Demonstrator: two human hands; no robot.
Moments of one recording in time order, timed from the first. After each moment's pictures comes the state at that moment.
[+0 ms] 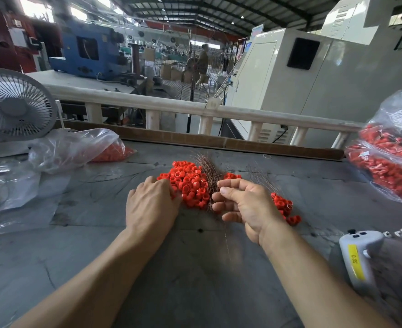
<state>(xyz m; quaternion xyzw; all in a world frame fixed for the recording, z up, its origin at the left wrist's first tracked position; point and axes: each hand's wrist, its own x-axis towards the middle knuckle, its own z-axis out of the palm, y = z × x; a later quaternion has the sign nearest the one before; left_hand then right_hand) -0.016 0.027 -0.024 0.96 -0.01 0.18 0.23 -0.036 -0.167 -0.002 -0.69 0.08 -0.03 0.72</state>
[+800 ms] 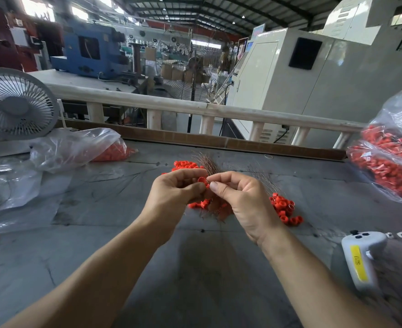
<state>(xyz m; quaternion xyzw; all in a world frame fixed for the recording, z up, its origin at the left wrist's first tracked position) -0.025 0.008 -0.006 0.60 -0.09 -0.02 0.80 -0.048 -0.152 0.006 -0.73 -0.06 -0.09 0.67</state>
